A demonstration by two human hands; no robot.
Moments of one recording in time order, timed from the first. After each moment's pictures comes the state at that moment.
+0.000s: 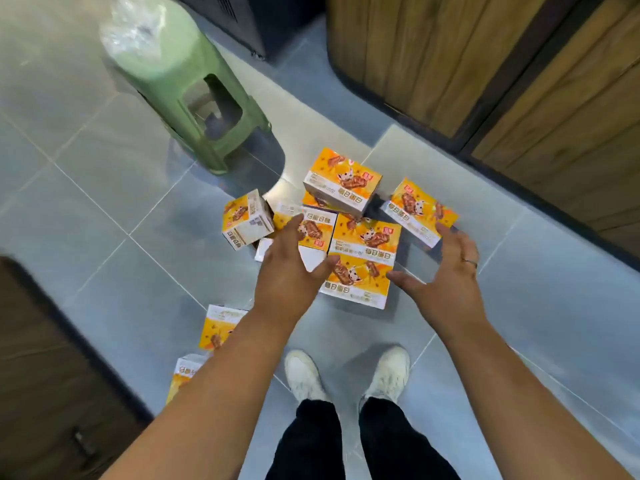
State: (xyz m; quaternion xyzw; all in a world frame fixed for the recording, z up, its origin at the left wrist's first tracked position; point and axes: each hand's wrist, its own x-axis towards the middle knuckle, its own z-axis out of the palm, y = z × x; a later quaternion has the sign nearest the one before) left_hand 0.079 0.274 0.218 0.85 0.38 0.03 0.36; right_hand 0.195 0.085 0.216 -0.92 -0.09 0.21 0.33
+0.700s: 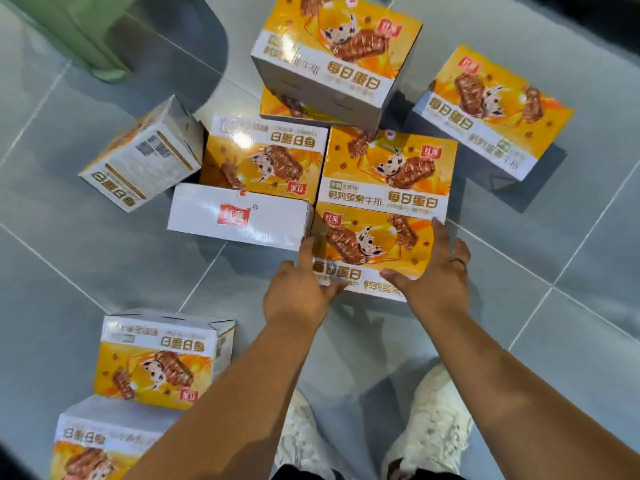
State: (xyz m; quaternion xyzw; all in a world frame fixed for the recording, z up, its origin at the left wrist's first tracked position) left_hand 0.067 0.276 -0.241 0.84 0.40 -0.23 0.27; right_hand 0.176 0.110 -0.248 -0.93 -0.01 0.29 0.22
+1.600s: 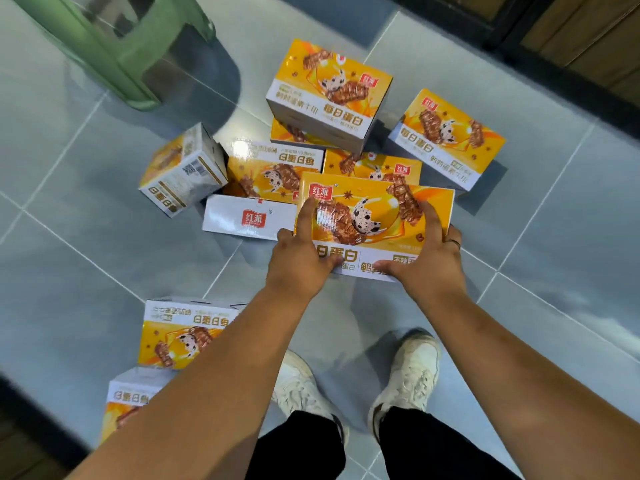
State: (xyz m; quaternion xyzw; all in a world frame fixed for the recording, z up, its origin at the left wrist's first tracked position) left_hand 0.086 0.282 -0.101 0.84 0.38 -0.16 0.35; right_hand 0.180 0.109 -0.103 -0.93 -0.03 0.28 0.23
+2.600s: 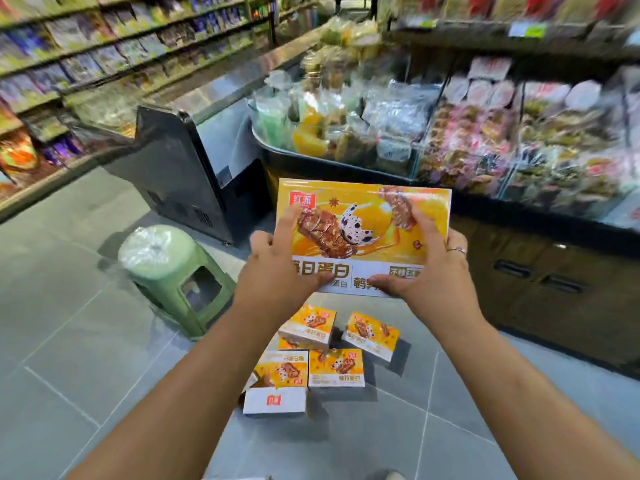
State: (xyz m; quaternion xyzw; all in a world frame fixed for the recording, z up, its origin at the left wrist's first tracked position) left_hand 0.125 0.283 0.554 0.94 0.20 0.09 0.27; right_hand 0.201 0.080 0.533 -0.93 -0.10 -0.03 0.35
